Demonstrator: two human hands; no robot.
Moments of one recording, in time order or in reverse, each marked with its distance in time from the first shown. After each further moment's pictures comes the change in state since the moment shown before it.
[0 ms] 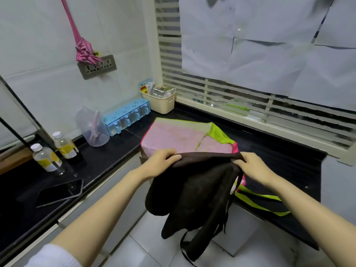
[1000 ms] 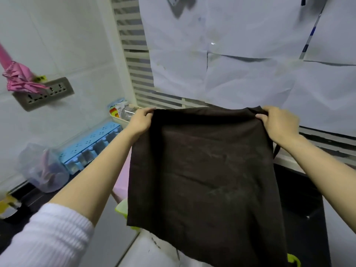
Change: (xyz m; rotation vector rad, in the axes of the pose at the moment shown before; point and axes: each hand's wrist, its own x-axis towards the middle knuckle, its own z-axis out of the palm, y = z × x) left_hand 0.278 0.033 -0.080 -0.056 0.386 -0.141; right_hand 0.222 0.052 -0.181 -0.577 0.630 -0.002
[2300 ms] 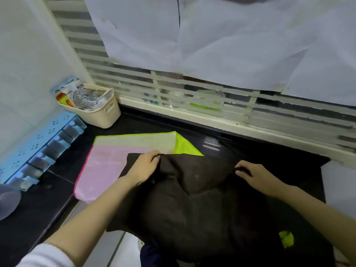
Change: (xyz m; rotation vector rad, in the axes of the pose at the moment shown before) left_hand -0.002 -0.108 0.164 0.109 -0.506 0.024; right_hand -0.100 0.059 0.142 0.424 -0.795 0.017
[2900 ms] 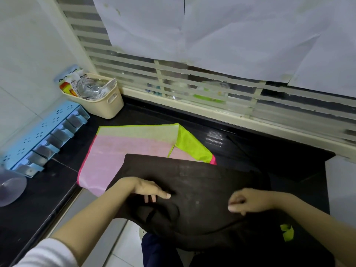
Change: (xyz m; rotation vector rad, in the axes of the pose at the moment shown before) left_hand -0.036 -0.018 0.026 0.222 -1.007 -0.396; right_hand -0.022 0.011 0.047 0.126 -0.691 0.145
